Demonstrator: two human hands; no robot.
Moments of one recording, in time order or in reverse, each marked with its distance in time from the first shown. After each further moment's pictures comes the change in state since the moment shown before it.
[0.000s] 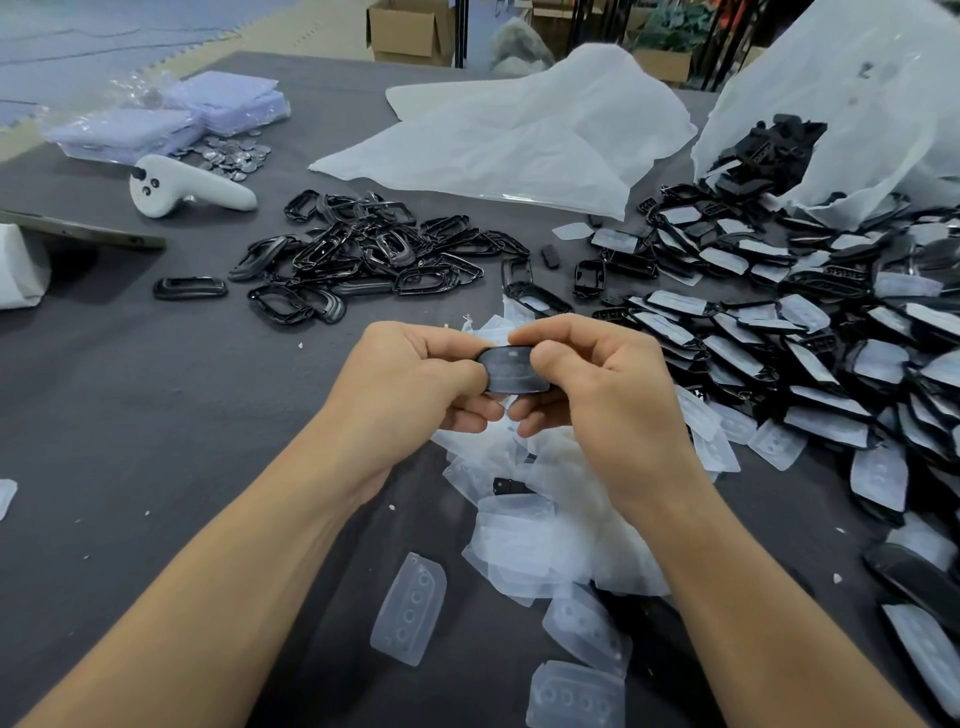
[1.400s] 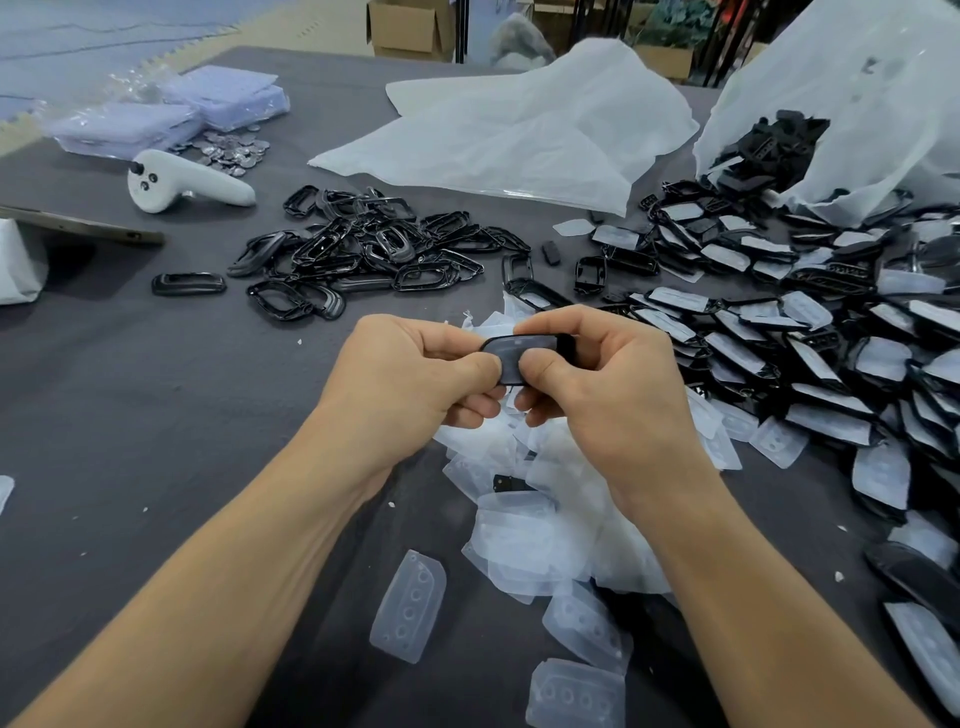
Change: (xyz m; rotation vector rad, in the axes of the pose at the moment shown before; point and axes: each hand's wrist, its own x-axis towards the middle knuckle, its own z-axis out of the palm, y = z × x) left_hand -0.003 0.003 0.000 0.010 0.057 0.032; right_hand -0.001 -0.005 0.000 -0.052 0.029 -0.040
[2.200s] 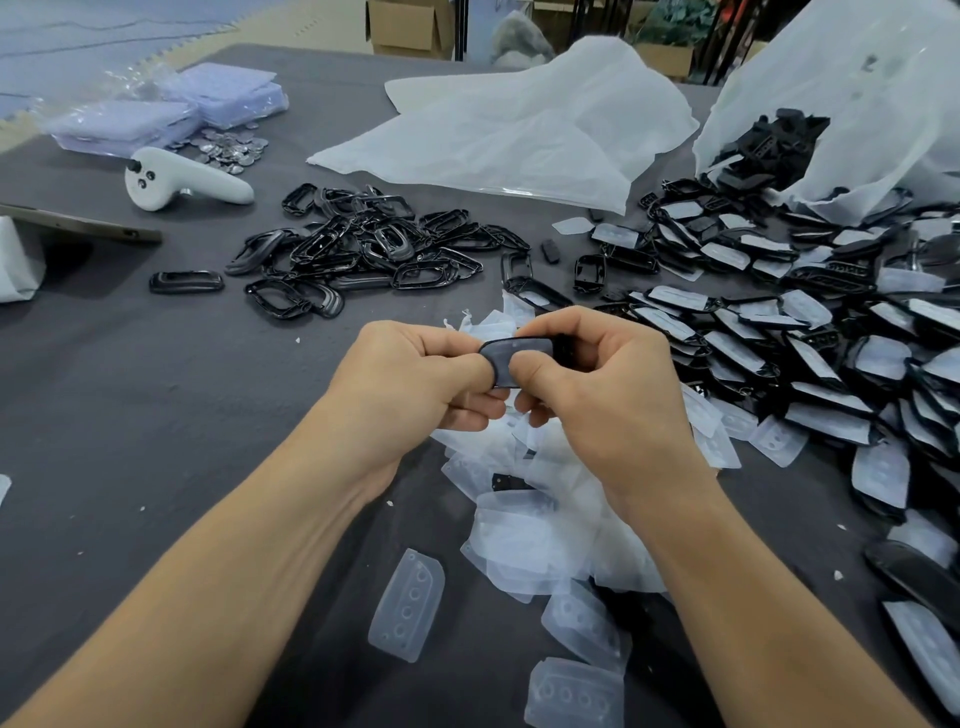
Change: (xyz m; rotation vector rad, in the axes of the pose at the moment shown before) left_hand 0.001 -0.002 0.002 -0.039 -0.030 -0.089; right_hand -0.002 0.002 0.002 -0.019 0.013 -0.013
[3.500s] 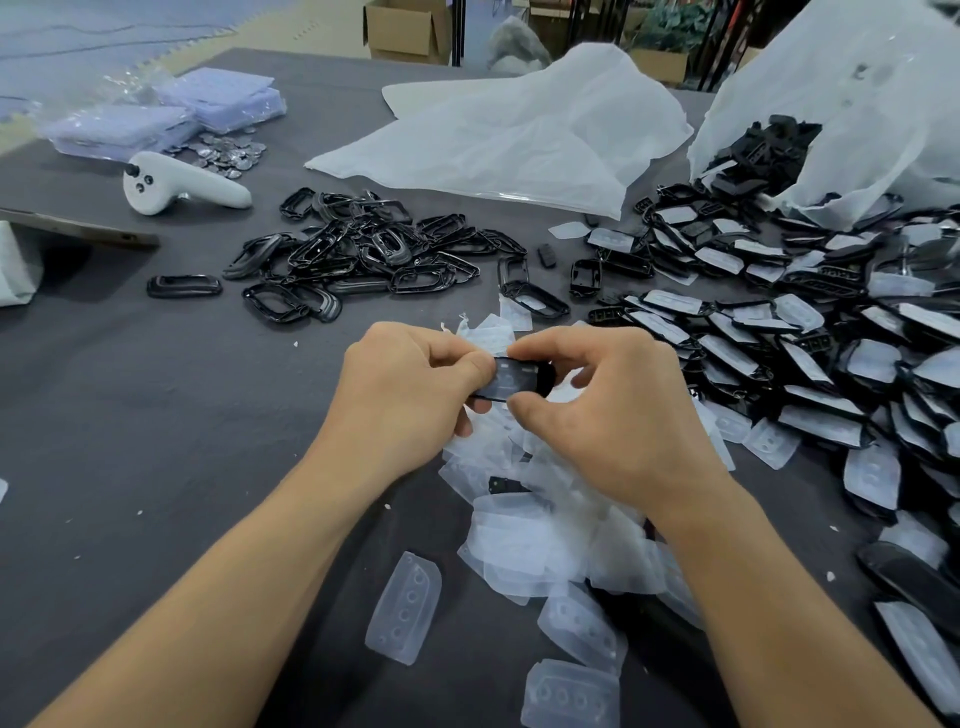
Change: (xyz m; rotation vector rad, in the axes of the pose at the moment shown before) left_hand 0.013 -0.015 0.001 0.325 0.137 0.178; right_hand 0.000 -0.005 -0.018 -0.641 -0.062 -0.172
